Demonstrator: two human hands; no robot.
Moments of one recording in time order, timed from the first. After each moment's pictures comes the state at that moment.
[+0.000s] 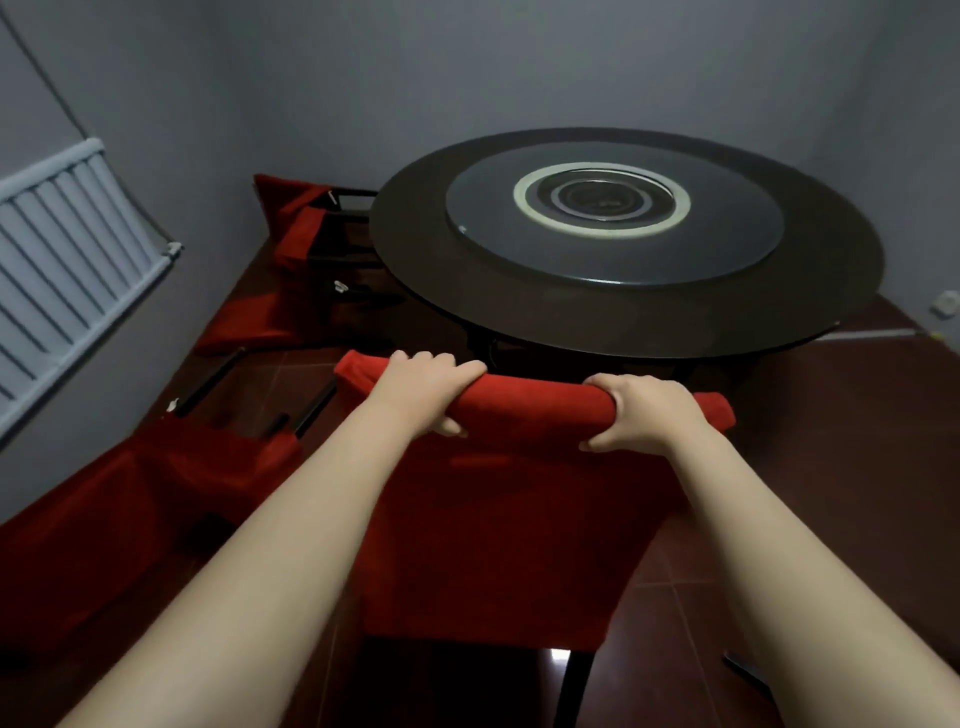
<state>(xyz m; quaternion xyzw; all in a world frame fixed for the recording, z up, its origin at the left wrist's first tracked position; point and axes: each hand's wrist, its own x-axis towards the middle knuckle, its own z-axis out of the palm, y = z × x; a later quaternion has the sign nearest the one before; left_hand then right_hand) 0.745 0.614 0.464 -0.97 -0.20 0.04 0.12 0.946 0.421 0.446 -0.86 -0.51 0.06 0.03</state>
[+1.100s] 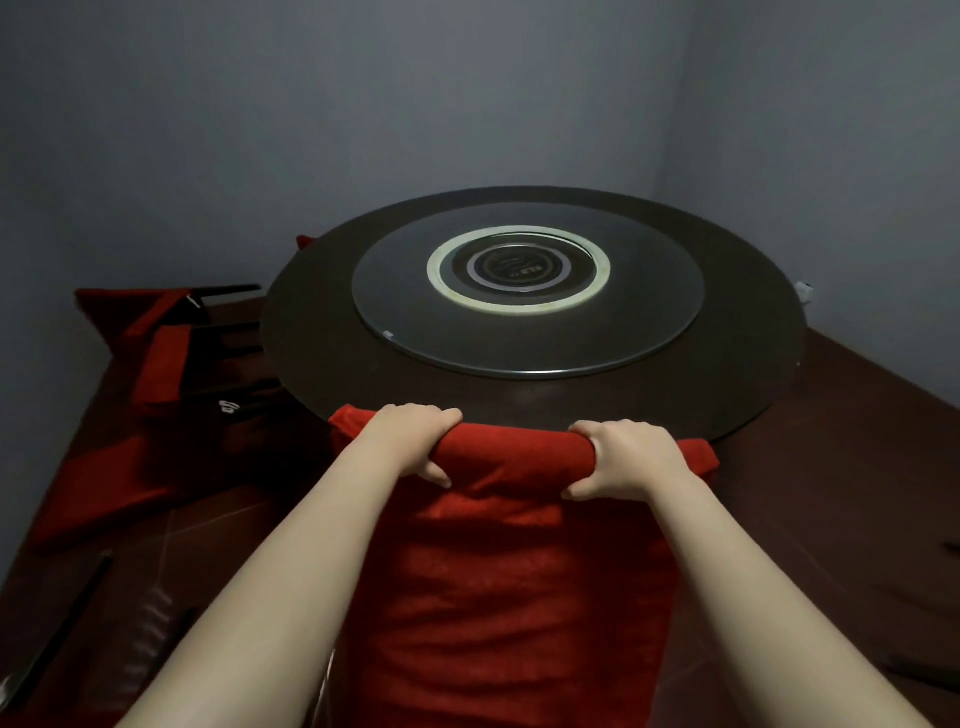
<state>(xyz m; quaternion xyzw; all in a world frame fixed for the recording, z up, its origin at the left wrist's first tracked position) 0.917 0.874 0.476 -0.99 -0.05 0.12 0.08 1.030 0.627 0.453 -0.93 -0.36 0.05 0.02</state>
